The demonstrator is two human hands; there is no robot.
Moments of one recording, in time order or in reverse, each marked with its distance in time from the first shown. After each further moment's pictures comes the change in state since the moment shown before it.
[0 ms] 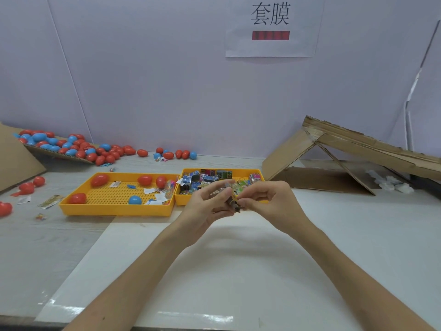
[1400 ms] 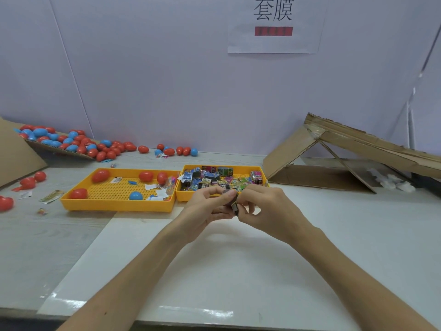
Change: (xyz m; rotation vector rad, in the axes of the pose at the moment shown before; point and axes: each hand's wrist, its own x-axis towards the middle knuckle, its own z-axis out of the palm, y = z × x) left_hand 0.002 -0.006 -0.007 0.124 0.019 -0.056; right_hand -0.009 -0.019 0.006 -0.621 -0.106 -0.359
